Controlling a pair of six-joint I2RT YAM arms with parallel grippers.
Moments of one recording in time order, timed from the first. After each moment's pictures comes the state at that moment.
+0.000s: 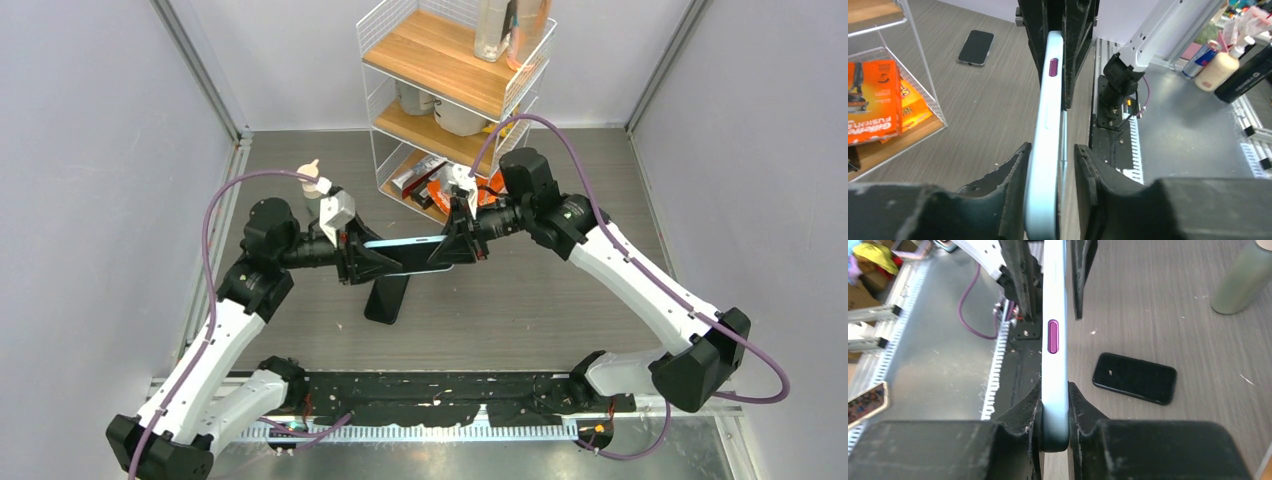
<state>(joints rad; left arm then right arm) -0.40 0.87 0.85 -0.06 1.05 -0.16 0.63 1.30 1.30 -0.47 -1.03 -0.20</state>
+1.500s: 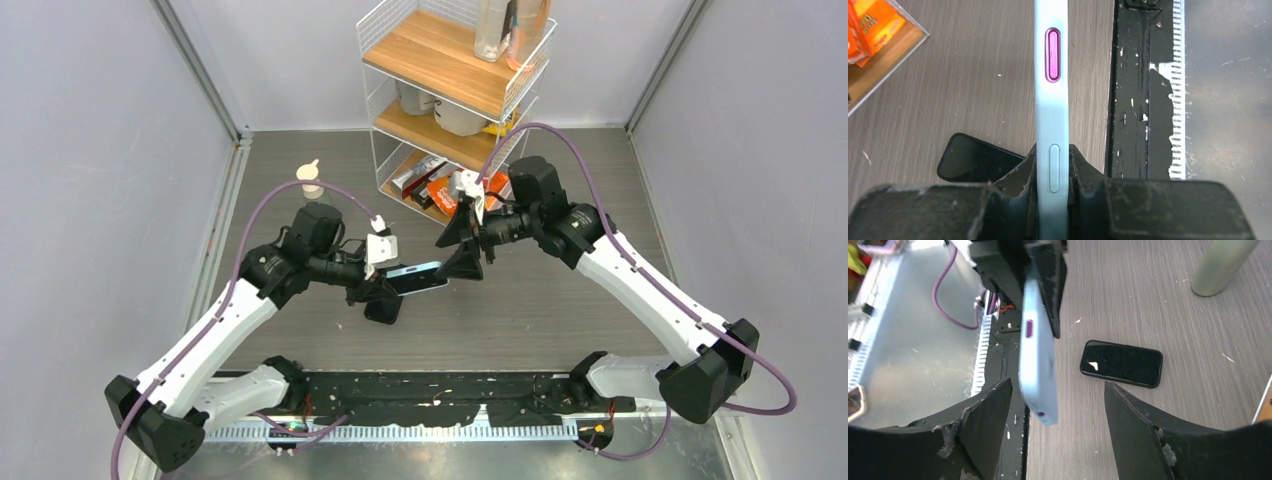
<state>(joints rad) -0.60 1.03 1.02 -0.78 0.76 0.52 0.66 1.25 1.26 -0.55 -0.89 -0.27</state>
